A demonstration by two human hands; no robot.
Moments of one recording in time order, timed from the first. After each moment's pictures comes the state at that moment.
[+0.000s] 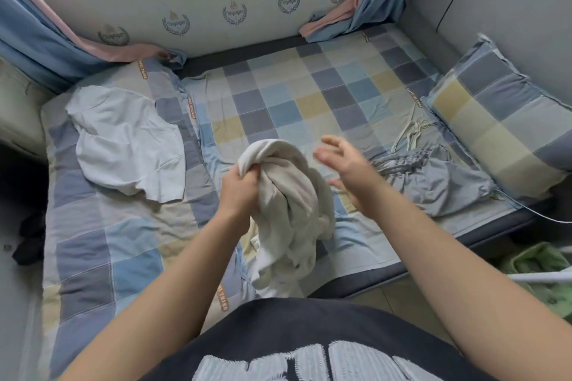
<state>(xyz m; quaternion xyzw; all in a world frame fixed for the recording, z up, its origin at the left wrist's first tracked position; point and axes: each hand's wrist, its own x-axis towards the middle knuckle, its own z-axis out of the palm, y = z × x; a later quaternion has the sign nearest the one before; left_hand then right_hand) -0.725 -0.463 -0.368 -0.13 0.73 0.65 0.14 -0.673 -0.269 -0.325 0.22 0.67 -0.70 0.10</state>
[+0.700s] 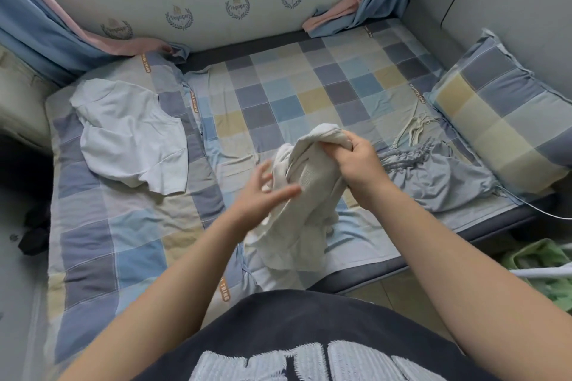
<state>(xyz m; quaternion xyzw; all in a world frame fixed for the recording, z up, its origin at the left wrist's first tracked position) -0.696 -0.475 -0.378 0.00 0.74 0.59 0.33 -0.665 -0.273 -0.331 0.21 0.69 -0.69 -0.04</state>
